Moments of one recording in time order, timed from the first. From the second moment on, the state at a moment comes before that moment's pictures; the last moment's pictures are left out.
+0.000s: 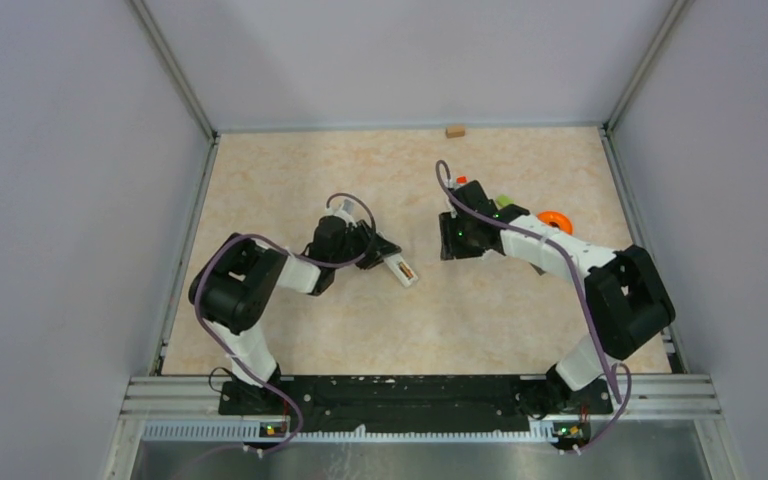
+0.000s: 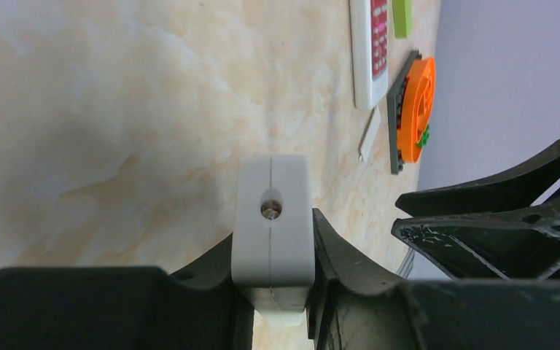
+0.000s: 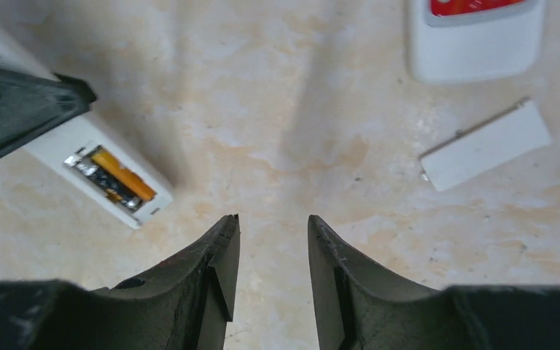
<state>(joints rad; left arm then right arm) -0.46 1.80 0.64 0.70 0.40 -1.04 0.60 1.59 1.08 -0.50 0.00 0.39</state>
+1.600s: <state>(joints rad) -0.66 1.26 0.57 0.21 -0.29 -0.94 0.38 1.88 1.24 -0.62 0.32 0.80</state>
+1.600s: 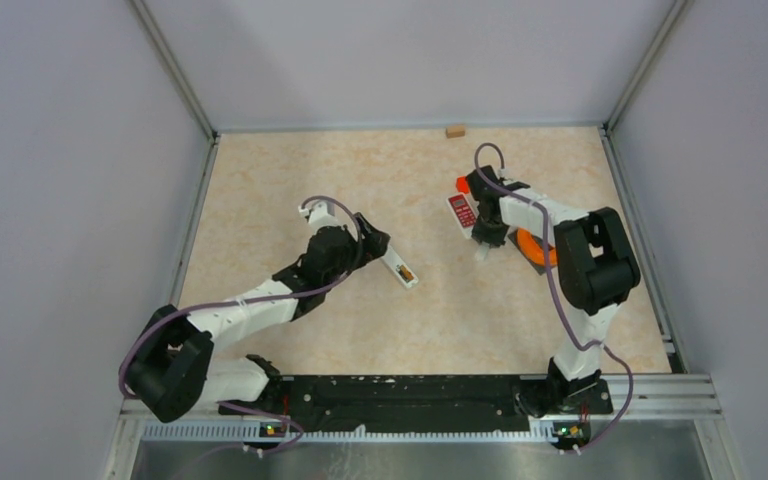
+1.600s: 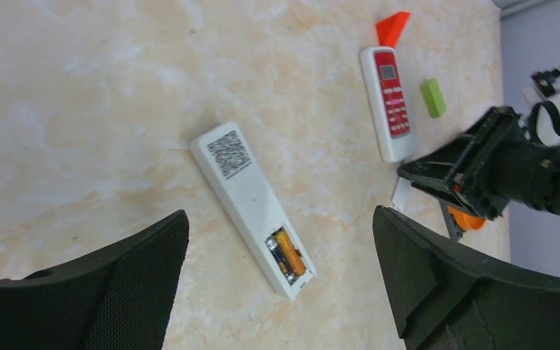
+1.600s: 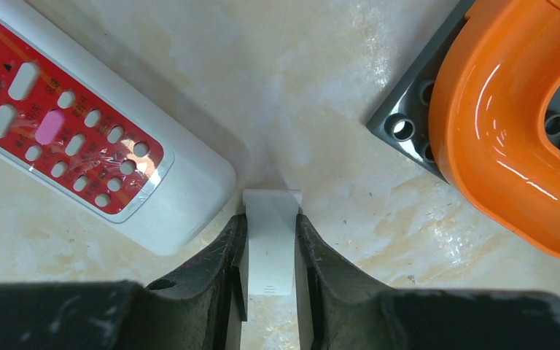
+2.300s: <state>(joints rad) -0.68 1.70 0.87 0.44 0.27 -0.79 0.32 1.81 1.18 -0.63 0.14 0.84</state>
